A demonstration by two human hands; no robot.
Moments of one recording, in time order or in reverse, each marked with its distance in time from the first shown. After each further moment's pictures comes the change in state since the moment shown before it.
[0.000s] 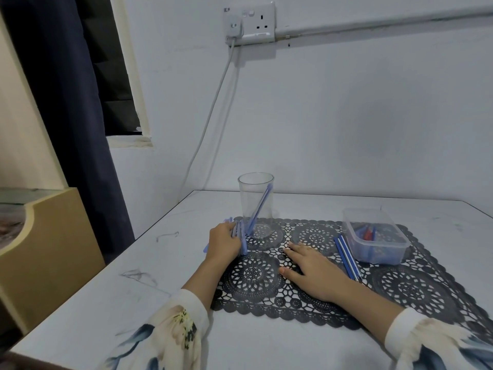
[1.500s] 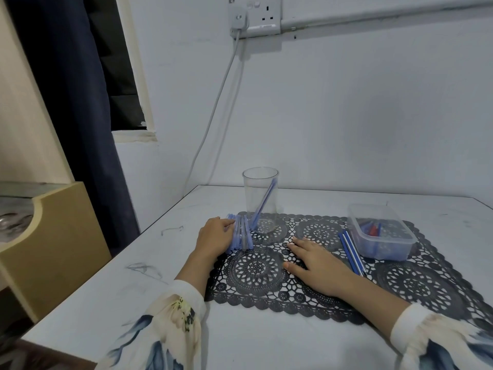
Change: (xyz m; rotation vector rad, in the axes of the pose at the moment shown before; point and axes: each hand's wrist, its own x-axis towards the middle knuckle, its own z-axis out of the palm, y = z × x) left_hand 0.020 -0.035 -0.014 0.216 -0.091 0.000; right_hand 0.002 0.003 0.002 -0.002 -0.012 -0.012
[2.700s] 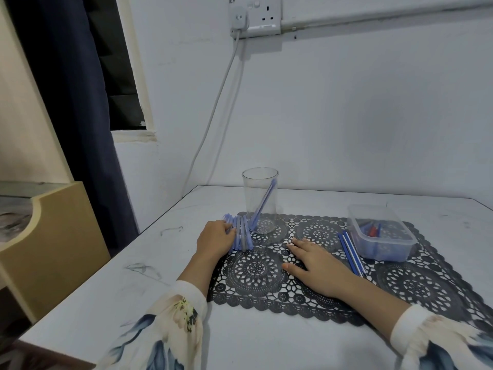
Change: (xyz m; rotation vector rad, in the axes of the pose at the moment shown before) left_hand 0.001 -0.002 0.007 0.082 0.039 -0.025; right_hand 0.000 0.000 0.000 -0.007 0.003 -0.005
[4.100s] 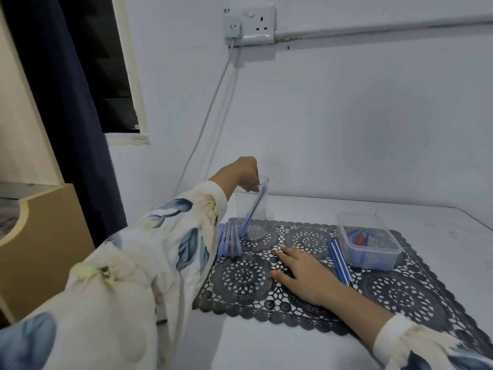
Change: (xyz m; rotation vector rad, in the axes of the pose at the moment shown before) left_hand 0.081 0.156 -0.083 0.282 -0.309 0.212; right_hand -0.003 -0.001 -0.002 0.006 -0.005 -0.008
